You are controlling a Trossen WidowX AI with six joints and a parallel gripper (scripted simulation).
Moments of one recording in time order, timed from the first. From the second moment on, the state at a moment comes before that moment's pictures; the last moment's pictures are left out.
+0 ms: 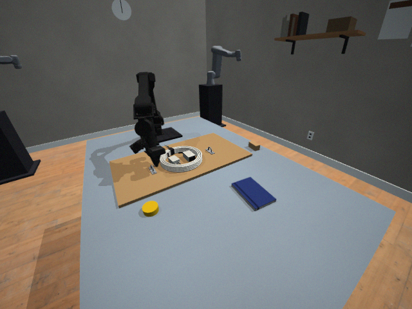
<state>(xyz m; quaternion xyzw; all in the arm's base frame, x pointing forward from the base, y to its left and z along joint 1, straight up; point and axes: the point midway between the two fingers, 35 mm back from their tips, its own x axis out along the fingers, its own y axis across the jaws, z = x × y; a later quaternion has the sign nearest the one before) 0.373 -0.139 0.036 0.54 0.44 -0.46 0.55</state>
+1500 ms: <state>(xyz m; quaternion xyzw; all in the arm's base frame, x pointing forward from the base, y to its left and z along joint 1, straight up) 0.376 -0.141 0.052 0.54 0.45 -0.46 0.54</state>
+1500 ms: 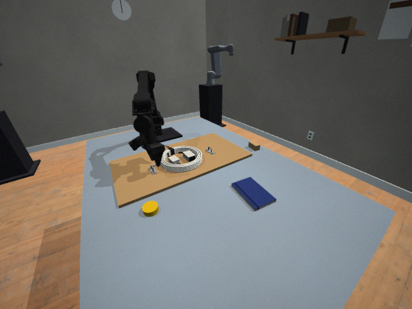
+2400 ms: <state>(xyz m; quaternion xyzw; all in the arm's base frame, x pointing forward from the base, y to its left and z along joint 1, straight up) 0.376 -0.141 0.096 0.54 0.46 -0.47 0.53</state>
